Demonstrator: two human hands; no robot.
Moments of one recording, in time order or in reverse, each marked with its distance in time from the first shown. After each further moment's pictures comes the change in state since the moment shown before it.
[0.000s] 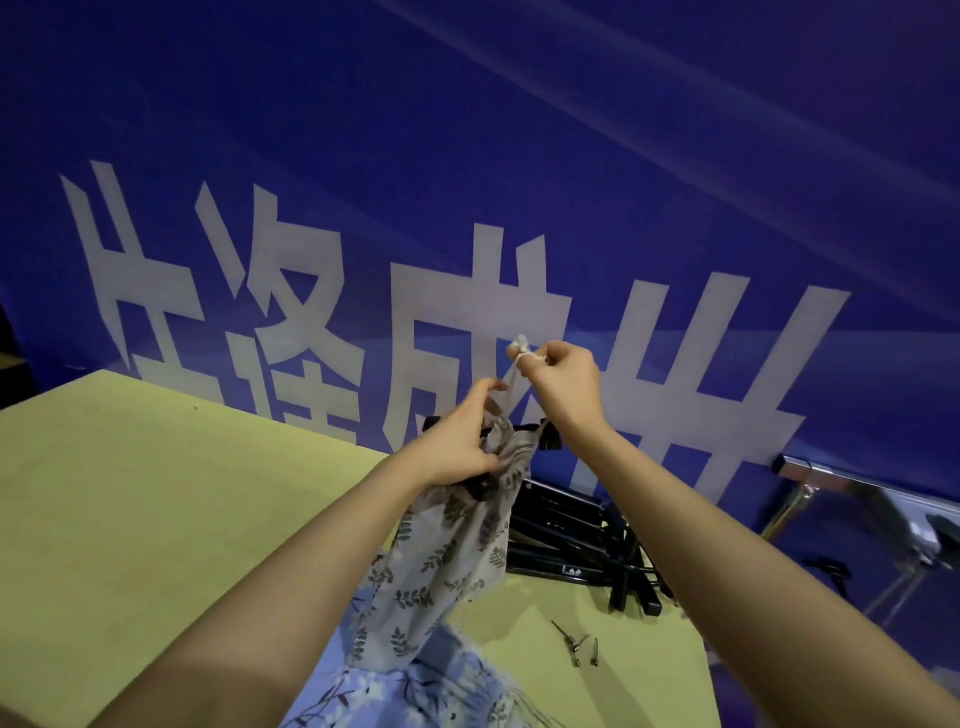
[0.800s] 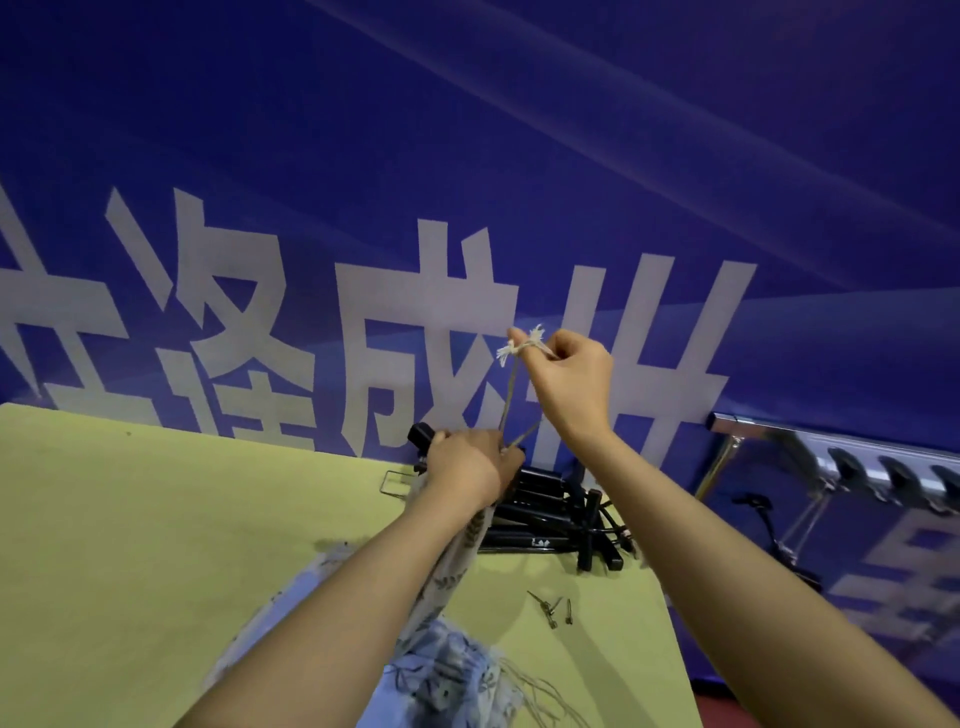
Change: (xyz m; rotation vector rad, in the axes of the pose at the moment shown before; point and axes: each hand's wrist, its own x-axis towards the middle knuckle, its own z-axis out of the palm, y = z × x) left_hand 0.000 0.032 0.057 0.575 0.101 -0.112; right_hand -0.038 -0.017 -0.036 -0.031 0.261 -0.139
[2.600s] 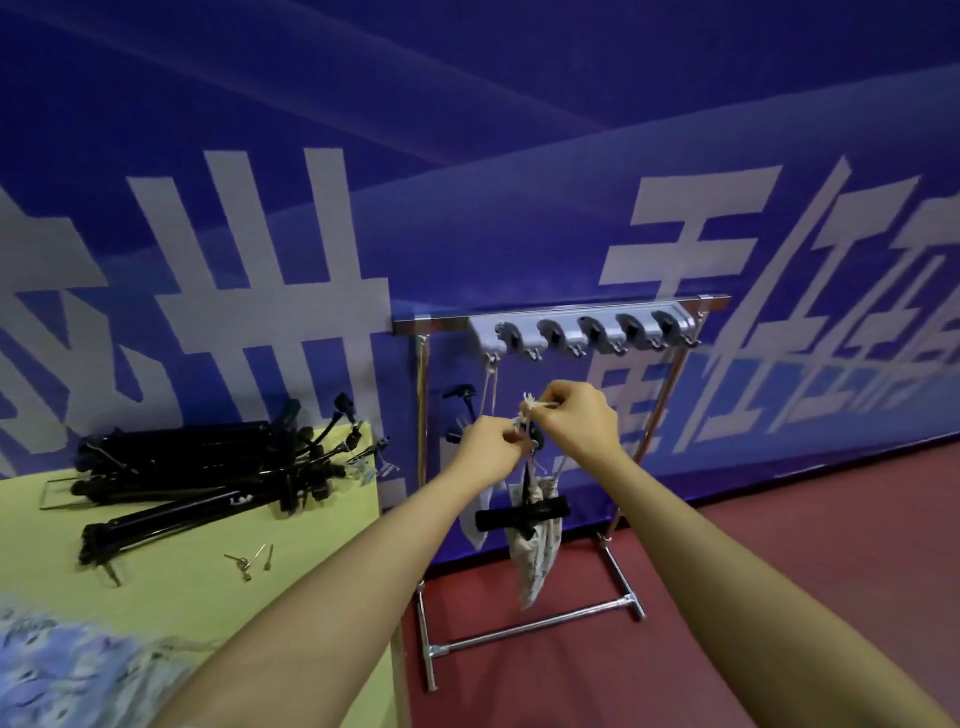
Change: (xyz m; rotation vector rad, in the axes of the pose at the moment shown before) left_hand -0.047 0.405 0.169 -0.641 -0.463 0.195; right_hand -0.085 0.202 -0.425 -0.647 -0.047 0.523
